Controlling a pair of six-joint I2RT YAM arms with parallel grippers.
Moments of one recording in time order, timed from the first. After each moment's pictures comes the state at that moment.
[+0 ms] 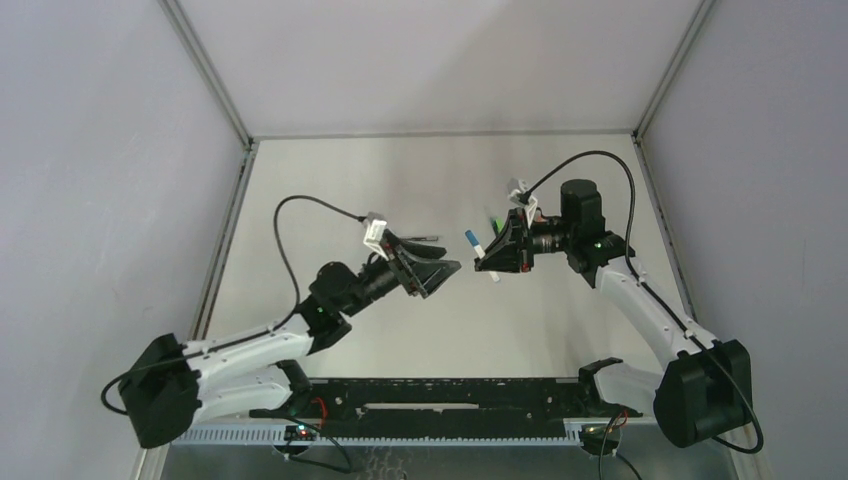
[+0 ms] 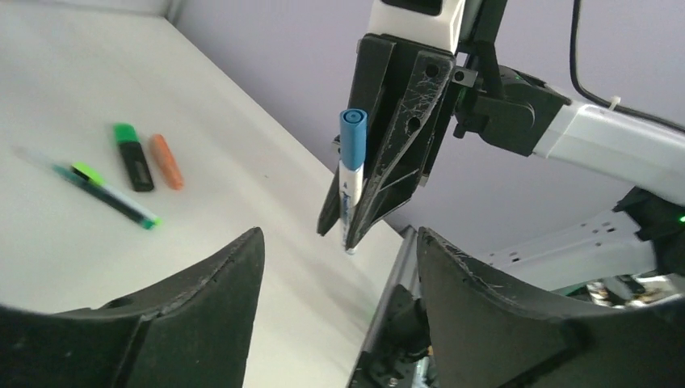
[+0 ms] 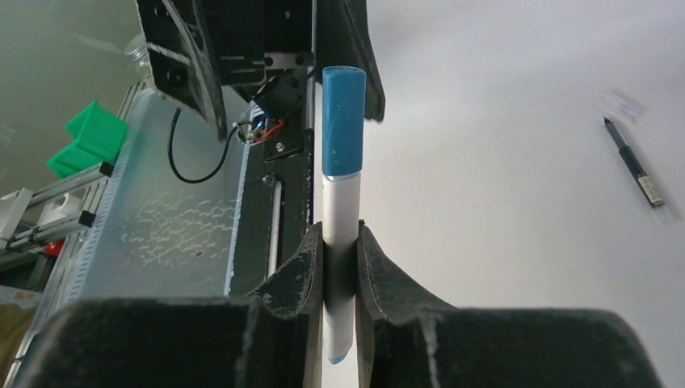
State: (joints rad) left arm -0.90 1.10 0.49 0.79 0.13 -0.71; right arm 0.30 1.17 0.84 -0.12 -1.26 0.00
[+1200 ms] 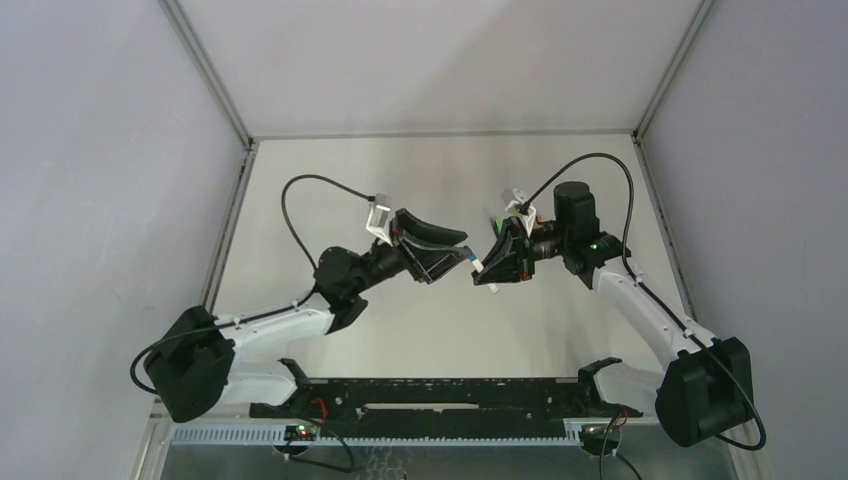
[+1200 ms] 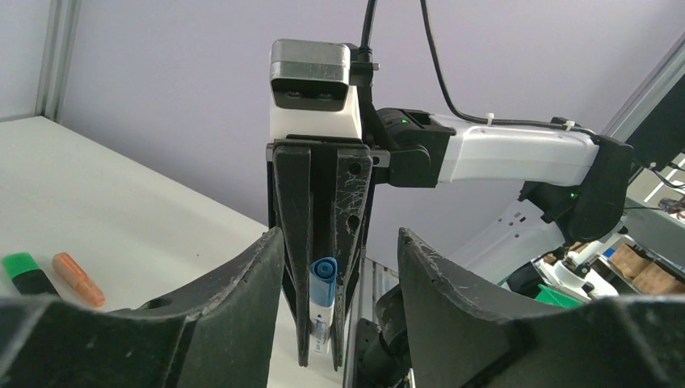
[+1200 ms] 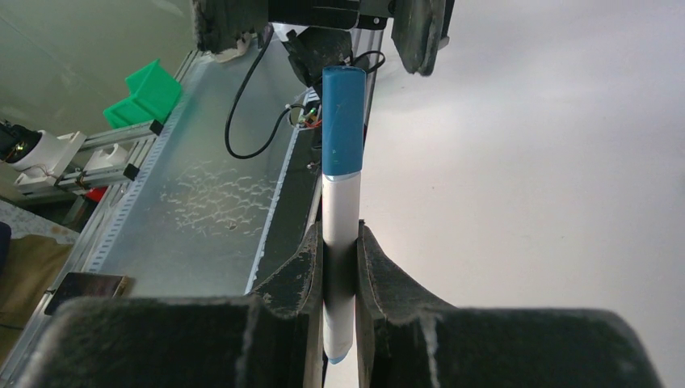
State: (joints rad) left arm -0.83 1.25 0.58 1.13 0.39 -0.71; right arm 0.34 1.17 0.84 -0.14 -1.42 -0.09
